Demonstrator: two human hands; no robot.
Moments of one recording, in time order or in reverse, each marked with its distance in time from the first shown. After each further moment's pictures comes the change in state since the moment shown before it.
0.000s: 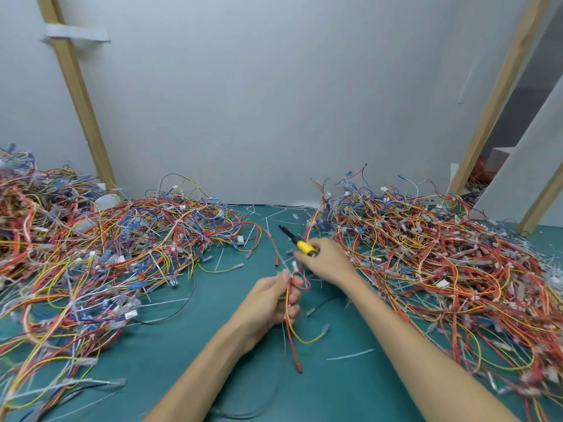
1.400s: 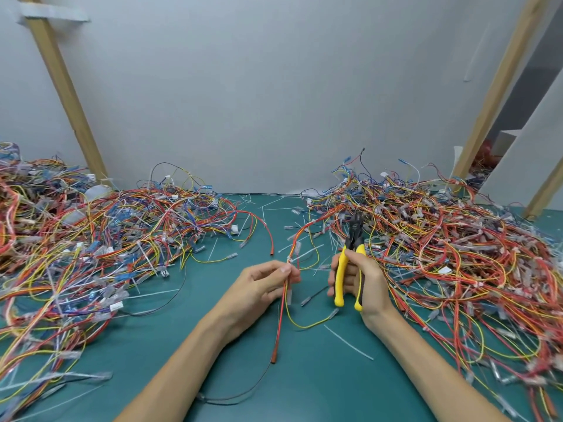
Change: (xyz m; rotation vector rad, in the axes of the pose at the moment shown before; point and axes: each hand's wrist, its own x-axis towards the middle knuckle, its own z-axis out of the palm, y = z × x) left_hand 0.003 -0.004 -0.013 0.008 -0.058 0.130; right_hand -0.078 0.036 -0.011 1.167 0.033 0.142
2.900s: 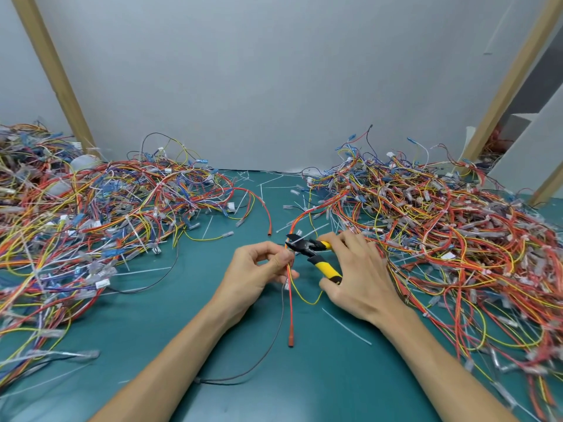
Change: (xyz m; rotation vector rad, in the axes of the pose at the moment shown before) left_hand 0.000 -0.007 0.008 0.150 0.181 0.138; right_hand -0.006 0.000 -0.006 -1.503 -0.101 -0.453
